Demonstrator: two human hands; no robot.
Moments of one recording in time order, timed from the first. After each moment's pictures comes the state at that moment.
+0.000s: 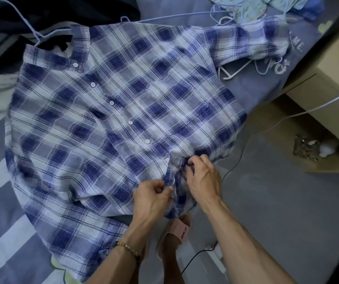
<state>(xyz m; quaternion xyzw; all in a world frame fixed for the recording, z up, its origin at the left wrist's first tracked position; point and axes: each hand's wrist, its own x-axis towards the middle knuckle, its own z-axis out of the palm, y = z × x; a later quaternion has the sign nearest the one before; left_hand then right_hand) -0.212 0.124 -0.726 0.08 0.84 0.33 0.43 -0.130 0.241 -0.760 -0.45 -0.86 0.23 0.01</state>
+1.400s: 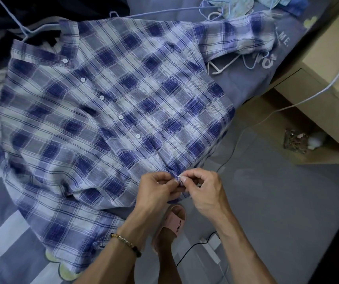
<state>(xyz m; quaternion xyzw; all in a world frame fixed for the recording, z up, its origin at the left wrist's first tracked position) -0.196 0.148 -0.687 -0.10 0.66 0.50 0.56 -0.091 0.225 -0.710 -0.48 -0.70 0.52 0.06</state>
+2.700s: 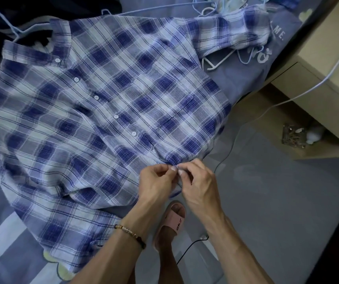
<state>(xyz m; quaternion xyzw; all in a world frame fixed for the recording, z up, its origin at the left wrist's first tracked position) -0.189 0.163 -0.702 -0.08 0.72 0.47 0.50 -0.094 0.219 -0.718 -0.43 -0.81 0.38 0.14</state>
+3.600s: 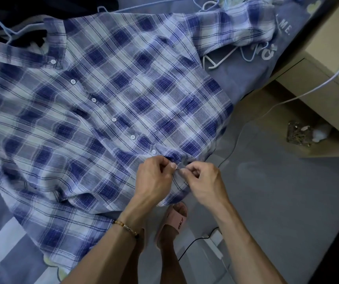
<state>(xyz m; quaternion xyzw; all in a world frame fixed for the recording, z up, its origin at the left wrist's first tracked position) -0.212 0.177 -0.701 0.20 0.85 0.28 0.39 -0.092 0.252 -0.731 -0.49 -0.73 0.48 0.02</state>
